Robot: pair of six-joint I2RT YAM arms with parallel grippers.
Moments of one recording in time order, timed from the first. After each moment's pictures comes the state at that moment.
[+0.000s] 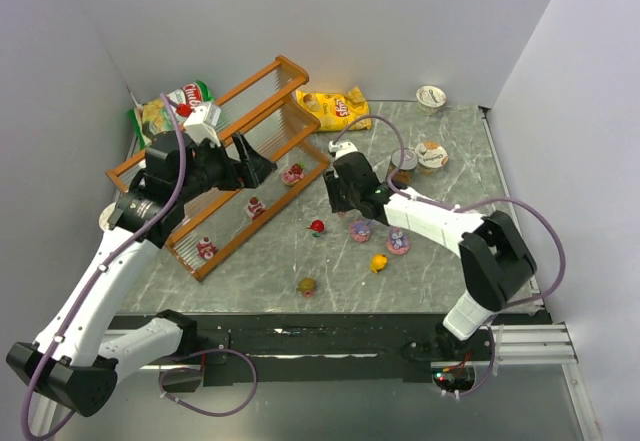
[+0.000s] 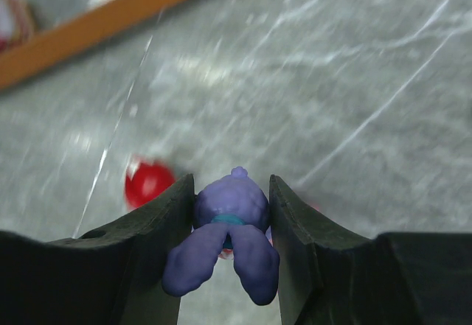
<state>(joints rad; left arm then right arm) -0.39 1.02 1.18 -0.45 0.25 -0.52 0.67 1.60 1.09 -0.26 0.17 0.23</state>
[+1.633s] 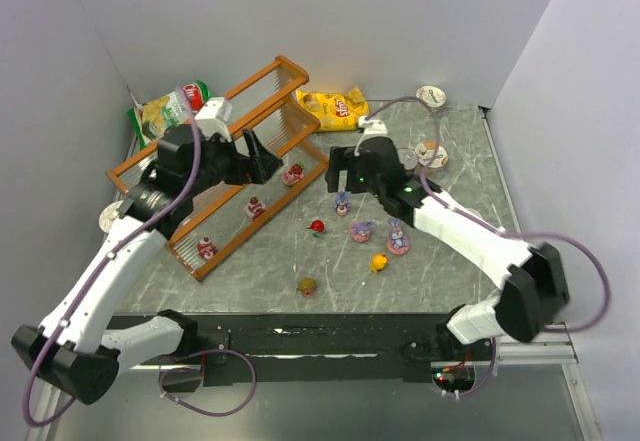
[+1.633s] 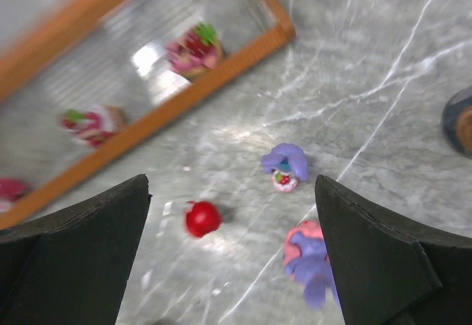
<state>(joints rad) -0.42 1.08 1.21 -0.44 0.20 -0.46 0.64 1.43 1.13 -0.24 0.19 0.39</state>
